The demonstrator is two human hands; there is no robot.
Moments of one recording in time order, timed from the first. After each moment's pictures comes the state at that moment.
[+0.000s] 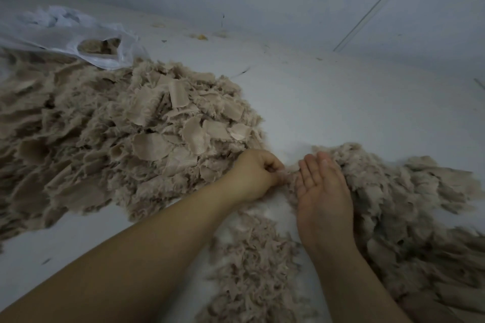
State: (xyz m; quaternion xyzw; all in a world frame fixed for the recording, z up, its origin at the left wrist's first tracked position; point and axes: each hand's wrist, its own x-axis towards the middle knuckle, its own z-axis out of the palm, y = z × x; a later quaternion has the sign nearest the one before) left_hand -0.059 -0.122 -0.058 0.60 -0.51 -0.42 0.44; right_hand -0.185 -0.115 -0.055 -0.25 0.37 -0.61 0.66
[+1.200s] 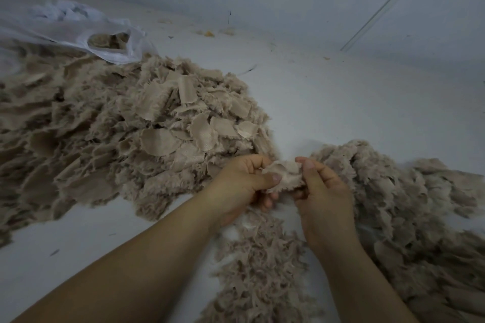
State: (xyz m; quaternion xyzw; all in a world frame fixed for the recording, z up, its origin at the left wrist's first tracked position) left_hand -0.044 -0.084 -0.058 0.46 -0.41 -0.58 0.53; right_hand -0.188 -0.113 -0.068 -0.43 0.41 -0.54 0.59
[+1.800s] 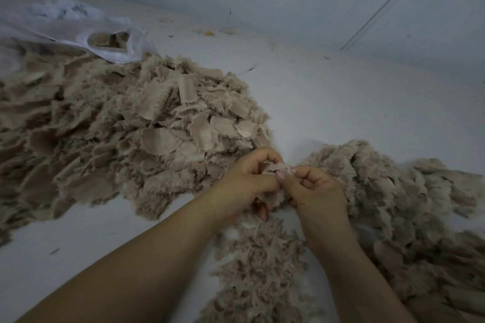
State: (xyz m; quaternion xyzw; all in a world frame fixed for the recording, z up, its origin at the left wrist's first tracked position) left_hand -0.044 -0.079 -0.053 0.45 -0.47 -0.57 0.50; right_hand -0.186 -0.108 -0.061 -0.51 0.42 -0.49 0.57
